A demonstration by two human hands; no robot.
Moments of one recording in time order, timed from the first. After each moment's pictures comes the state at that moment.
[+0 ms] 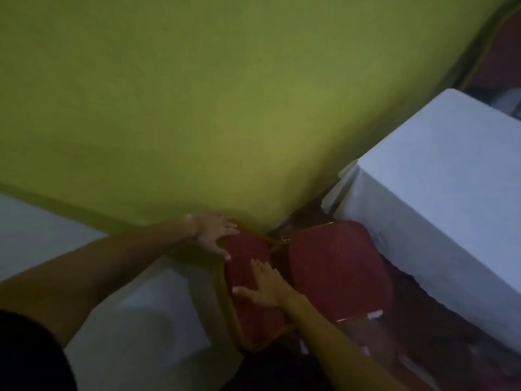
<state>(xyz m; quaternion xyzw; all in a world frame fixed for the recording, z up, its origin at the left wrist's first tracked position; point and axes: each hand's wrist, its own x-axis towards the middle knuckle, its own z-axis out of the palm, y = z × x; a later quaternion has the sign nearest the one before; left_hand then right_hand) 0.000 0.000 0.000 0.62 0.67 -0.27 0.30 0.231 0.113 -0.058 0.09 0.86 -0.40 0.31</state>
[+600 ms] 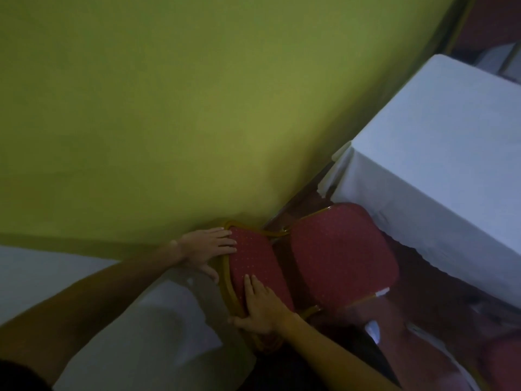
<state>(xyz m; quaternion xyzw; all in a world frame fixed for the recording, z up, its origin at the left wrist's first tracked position) -0.014 -0.035 -0.043 0.72 0.60 -0.23 0.25 0.237 0.059 -0.075 0.07 0.86 -0.38 0.33</state>
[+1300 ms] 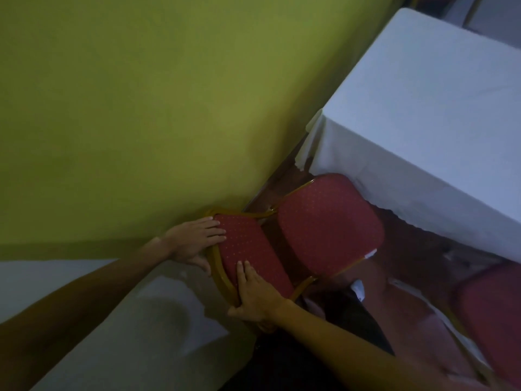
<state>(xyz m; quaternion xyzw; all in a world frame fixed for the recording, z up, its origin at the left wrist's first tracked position) 0.009 -0.027 -0.055 0.75 0.59 -0.18 0.25 0.268 0.058 -0.076 0.10 0.84 -0.42 0.32</state>
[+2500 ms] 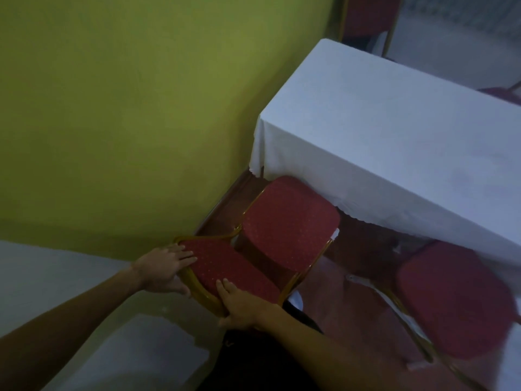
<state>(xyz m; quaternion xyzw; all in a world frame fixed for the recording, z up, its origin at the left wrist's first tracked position) 0.199 -0.026 -0.034 0.65 0.65 -0.30 0.25 0.436 0.090 -0.061 0.08 0.84 -0.43 0.32</state>
